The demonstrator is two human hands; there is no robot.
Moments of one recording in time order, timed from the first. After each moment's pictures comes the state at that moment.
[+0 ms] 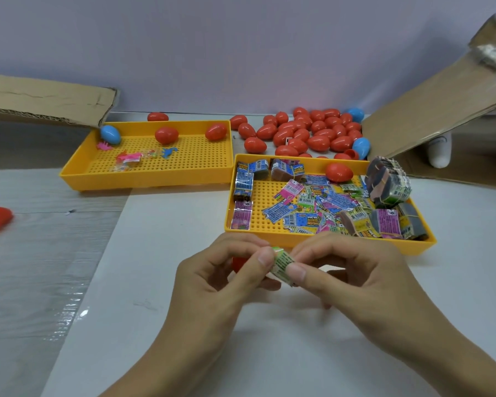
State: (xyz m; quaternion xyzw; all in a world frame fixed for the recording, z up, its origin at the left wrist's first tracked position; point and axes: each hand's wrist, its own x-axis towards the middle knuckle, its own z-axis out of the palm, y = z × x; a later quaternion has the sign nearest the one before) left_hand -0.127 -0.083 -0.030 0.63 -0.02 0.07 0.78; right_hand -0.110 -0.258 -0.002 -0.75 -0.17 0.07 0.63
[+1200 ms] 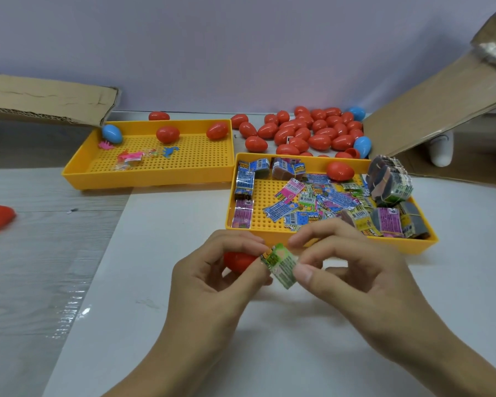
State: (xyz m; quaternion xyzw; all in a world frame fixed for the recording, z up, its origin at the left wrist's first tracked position) left_hand -0.128 -0.082 -0.035 0.66 -0.04 0.13 0.74; right_hand -0.114 -0.256 -0.007 -0.75 -0.18 0.01 0.63
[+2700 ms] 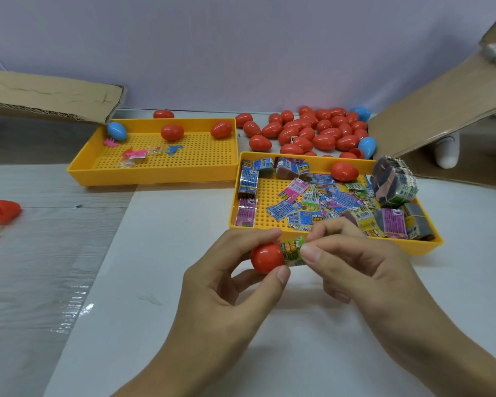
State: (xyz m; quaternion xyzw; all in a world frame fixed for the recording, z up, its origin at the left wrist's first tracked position) left_hand -0.136 -0.083 -0.038 0.66 -0.11 0.11 0.73; right_hand -0.109 -0.254 -0.005 -0.72 -0.12 0.07 0.68
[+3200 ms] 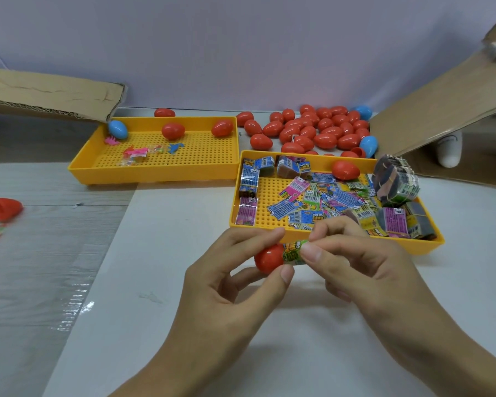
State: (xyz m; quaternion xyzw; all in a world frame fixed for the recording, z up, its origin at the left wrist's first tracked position) left_hand -0.135 -0.084 -0.037 0.67 -0.11 0.12 0.73; right_hand -0.111 -0.254 -0.004 -0.73 -0.12 0.07 0.67
